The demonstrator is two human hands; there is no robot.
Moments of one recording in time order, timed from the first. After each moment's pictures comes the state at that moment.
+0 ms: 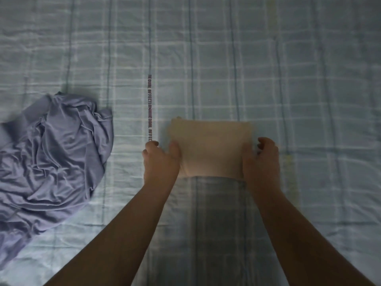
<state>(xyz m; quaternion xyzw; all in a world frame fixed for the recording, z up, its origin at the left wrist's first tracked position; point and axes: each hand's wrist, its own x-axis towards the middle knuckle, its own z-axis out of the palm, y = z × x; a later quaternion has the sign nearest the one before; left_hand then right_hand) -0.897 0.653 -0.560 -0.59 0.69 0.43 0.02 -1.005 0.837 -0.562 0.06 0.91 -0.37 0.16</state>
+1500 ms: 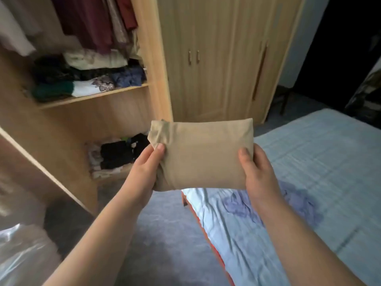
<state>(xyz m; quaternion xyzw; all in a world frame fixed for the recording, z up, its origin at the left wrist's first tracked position) -0.193 0.675 -0.043 -0.50 0.44 0.50 -0.56 -0.434 0.654 -0.067 -0.52 0.50 -0.57 0.40</state>
